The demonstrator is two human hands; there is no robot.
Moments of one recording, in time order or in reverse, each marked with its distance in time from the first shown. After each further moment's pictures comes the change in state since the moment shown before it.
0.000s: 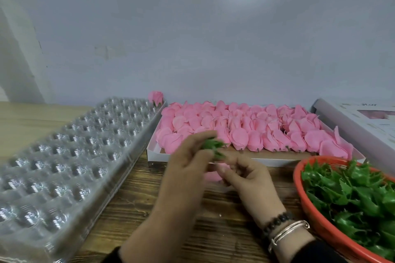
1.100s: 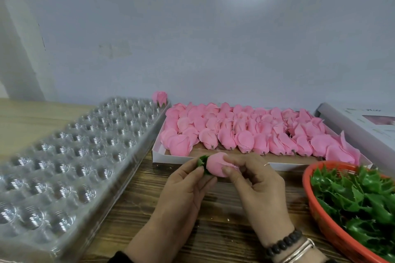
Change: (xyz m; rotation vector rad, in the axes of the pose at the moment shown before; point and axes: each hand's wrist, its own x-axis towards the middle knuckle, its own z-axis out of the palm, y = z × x) left_hand 0.012 -0.037 -0.038 -0.348 0.056 -0.292; right_hand -0.013 -0.015 0.013 -0.321 0.177 -0.381
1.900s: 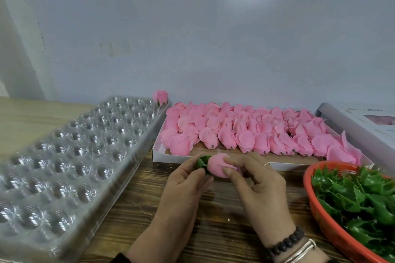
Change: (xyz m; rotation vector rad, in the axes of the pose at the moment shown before) left_hand -0.007 0.001 0.006 0.218 -0.021 0.130; right_hand 0.001 0.003 -0.003 -0.149 -0.033 -0.088
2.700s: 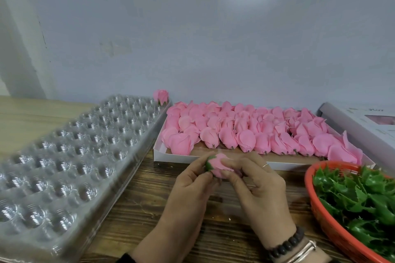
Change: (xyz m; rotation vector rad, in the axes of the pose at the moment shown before) left_hand 0.000 -0.007 0.003 -0.126 -0.077 -0.029; right_hand -0.001 -0.001 0.002 -0.048 0.005 -0.092
